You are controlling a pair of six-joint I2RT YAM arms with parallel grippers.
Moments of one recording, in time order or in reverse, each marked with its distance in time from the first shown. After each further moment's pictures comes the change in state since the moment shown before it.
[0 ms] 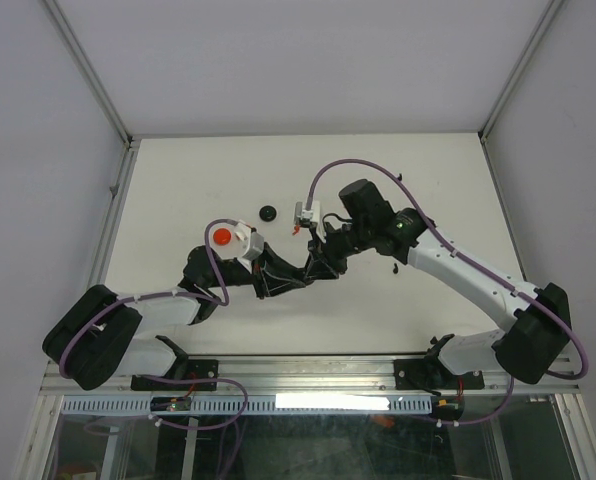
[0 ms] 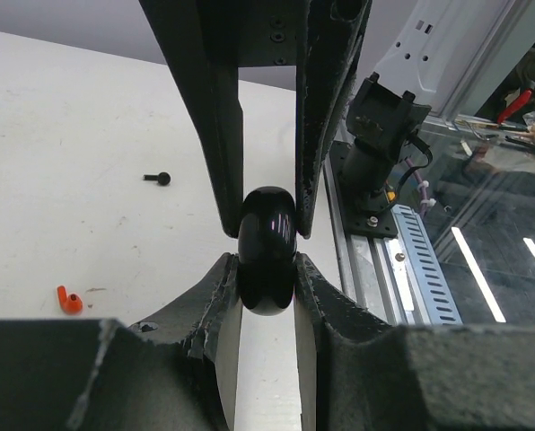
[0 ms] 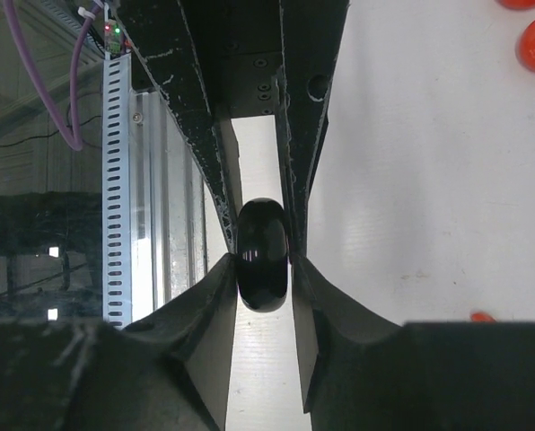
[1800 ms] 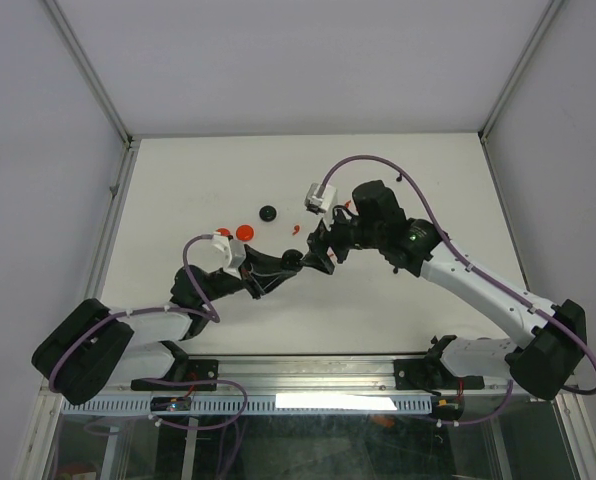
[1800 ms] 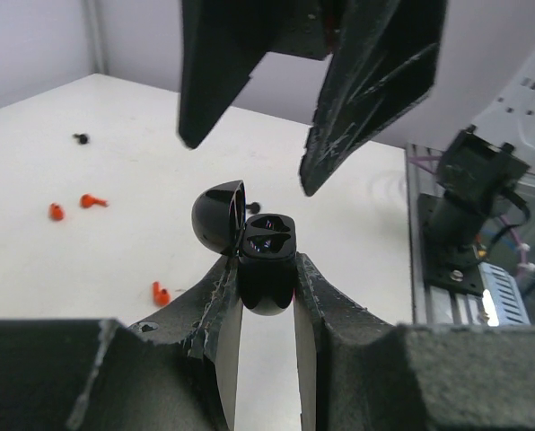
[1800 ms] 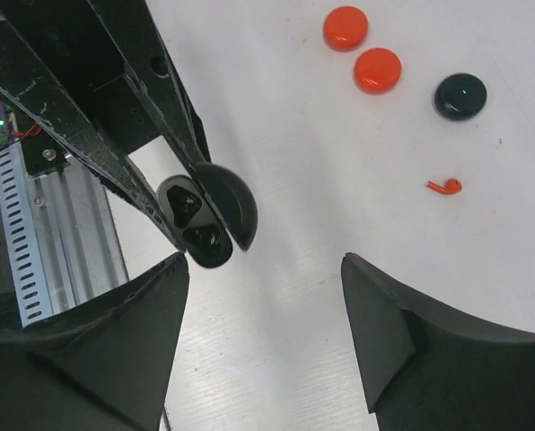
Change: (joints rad) left arm -0.009 -0.085 -0.141 0.158 -0.265 0.045; right arm 0.010 -0.114 -0.086 0.236 0.278 0.159
